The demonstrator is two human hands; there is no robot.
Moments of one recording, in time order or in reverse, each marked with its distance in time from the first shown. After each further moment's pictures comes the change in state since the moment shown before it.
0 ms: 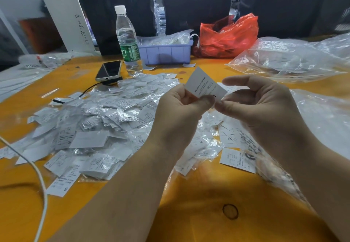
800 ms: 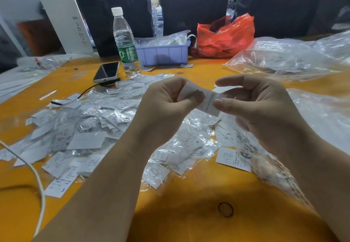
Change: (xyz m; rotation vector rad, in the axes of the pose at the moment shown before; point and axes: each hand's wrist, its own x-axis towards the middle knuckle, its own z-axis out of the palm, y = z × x) left_hand 0.007 0.012 -0.025 0.270 -0.193 0.255; right_hand 0.003 -0.003 -0.005 0.199 -0.084 0.023
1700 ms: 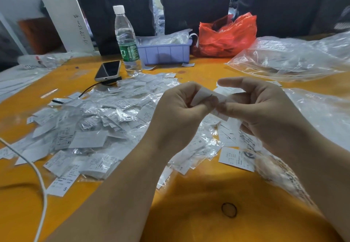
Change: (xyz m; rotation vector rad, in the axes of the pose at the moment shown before) left_hand -0.005 -0.002 0.020 -0.010 0.013 0.006; right_hand 0.001 0.003 0.000 -0.071 -0.025 0.095
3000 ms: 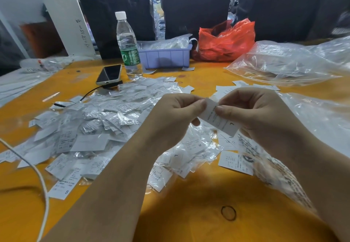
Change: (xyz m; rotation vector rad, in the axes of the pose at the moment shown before) left_hand 0.006 0.000 -0.017 0.031 -0.112 -0.200; right_hand 0.005 0.006 -0.010 -0.166 -0.047 -0.042
